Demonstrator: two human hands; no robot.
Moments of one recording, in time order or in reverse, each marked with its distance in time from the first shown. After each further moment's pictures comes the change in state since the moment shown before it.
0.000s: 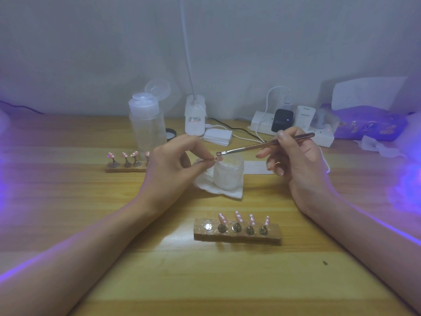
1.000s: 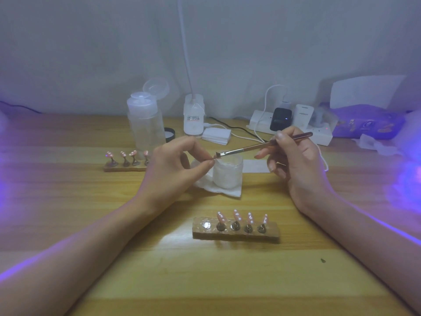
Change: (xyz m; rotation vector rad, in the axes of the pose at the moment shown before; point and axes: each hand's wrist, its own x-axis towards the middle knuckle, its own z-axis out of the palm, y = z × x) left_hand -0.003 0.005 -0.001 -0.001 -0.035 -0.073; right_hand -0.002 -0.001 0.002 -0.034 0.029 0.022
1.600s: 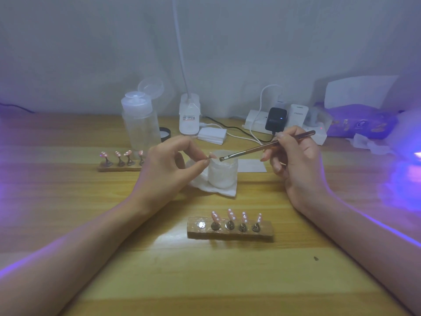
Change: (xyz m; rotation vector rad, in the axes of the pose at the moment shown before) left_hand 0.000 0.001 -0.001 0.011 -0.010 0.027; right_hand 0.000 -0.003 -0.004 0.026 0.095 0.012
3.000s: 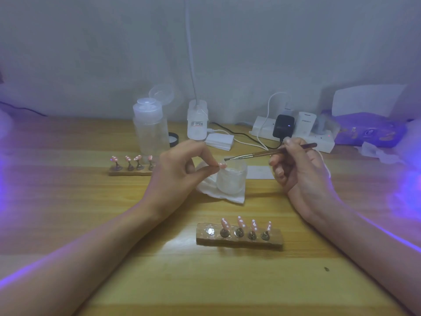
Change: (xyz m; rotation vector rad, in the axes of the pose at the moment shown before) left_hand 0.003 -0.008 0.002 0.023 0.012 0.093; right_hand -0.005 -0.003 0.008 0.201 -0.023 0.136
